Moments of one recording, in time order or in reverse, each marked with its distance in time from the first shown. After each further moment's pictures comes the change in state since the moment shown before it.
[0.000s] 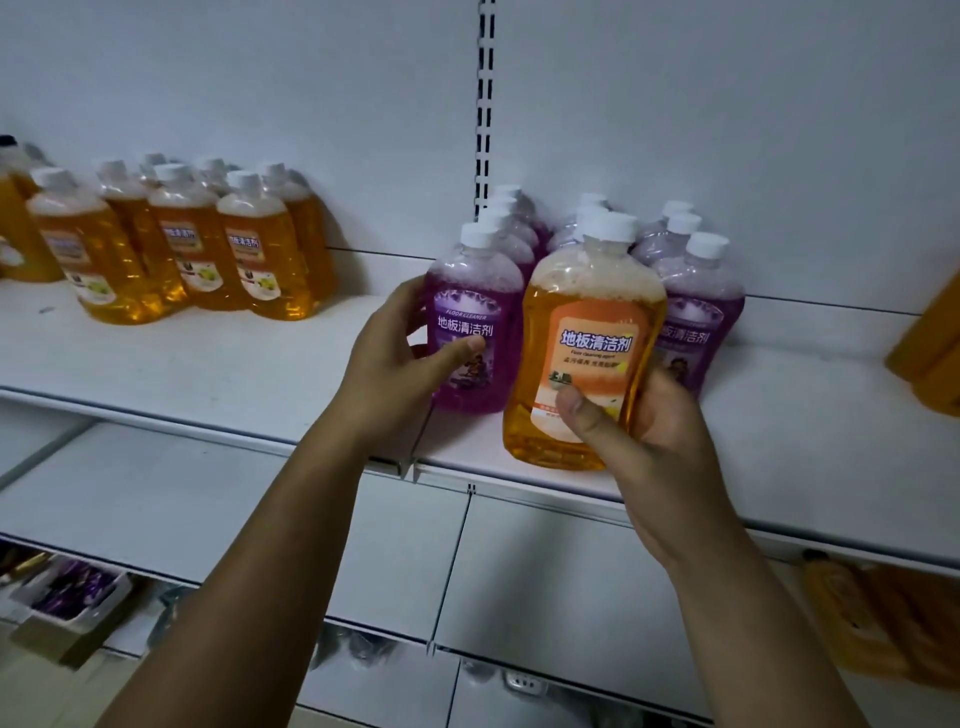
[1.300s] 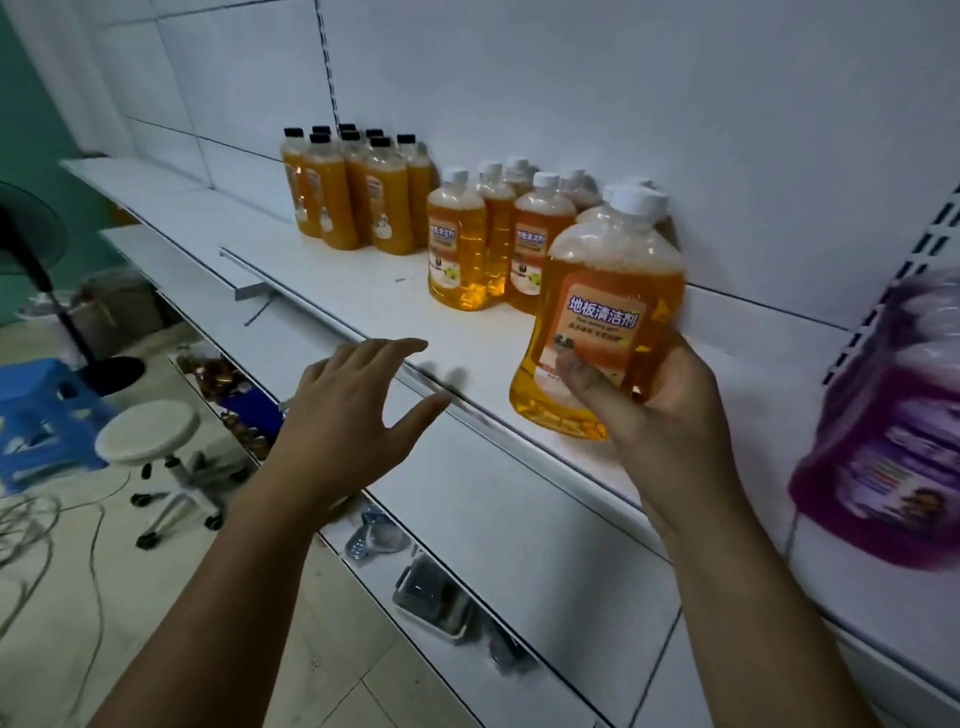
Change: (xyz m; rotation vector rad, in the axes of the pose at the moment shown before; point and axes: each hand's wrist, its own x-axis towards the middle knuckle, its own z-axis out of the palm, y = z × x) left_hand -0.119 -0.057 -0.270 1.105 0.214 -0.308; right_hand 0.075 0.032 0.251 -0.012 -0.268 0.050
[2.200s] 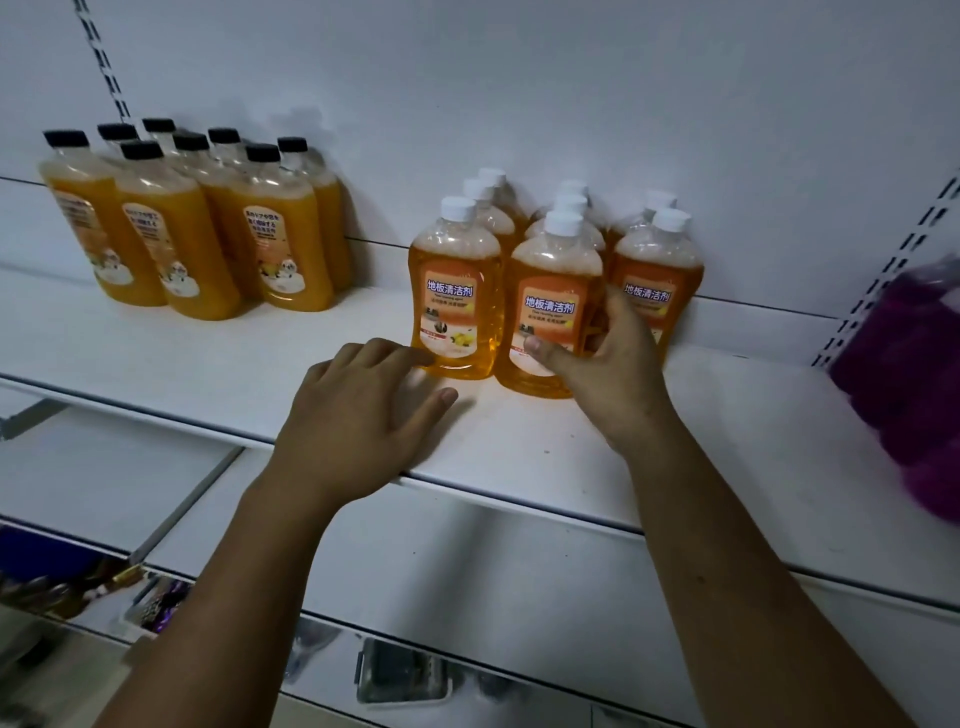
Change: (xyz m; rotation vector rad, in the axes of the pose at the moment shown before) left_hand 0.185 -0.122 0.048 -0.198 -0.210 0.344; right_hand 0.150 0.054 0.138 -0.428 0.389 0.056
